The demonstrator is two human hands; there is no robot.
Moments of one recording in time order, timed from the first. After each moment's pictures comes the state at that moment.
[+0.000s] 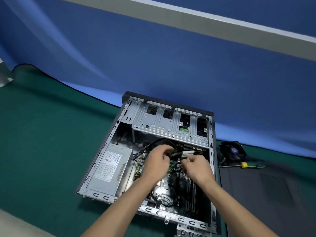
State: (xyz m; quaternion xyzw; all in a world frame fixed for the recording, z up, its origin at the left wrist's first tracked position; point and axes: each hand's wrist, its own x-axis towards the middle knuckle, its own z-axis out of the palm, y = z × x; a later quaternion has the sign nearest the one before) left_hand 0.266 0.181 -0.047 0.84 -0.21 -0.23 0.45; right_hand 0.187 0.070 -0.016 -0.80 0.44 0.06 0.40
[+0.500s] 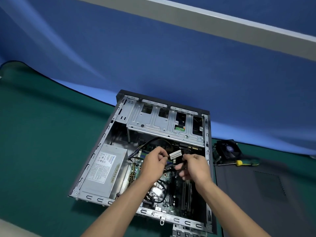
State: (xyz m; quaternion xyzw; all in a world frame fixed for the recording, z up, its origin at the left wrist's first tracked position) left_hand 0.265 0.173 -0.070 0.81 -0.16 -0.28 0.49; right_hand 0.184 0.072 -0.012 -0.60 0.50 -0.03 0.63
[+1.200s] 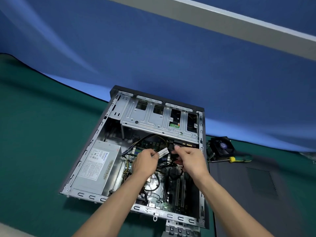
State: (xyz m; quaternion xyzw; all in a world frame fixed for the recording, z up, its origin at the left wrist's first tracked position) left_hand 0.269 0.172 -0.077 0.88 -0.12 -0.28 0.35; right_hand 0.184 0.067 0.000 -0.71 0.45 -0.04 0.53
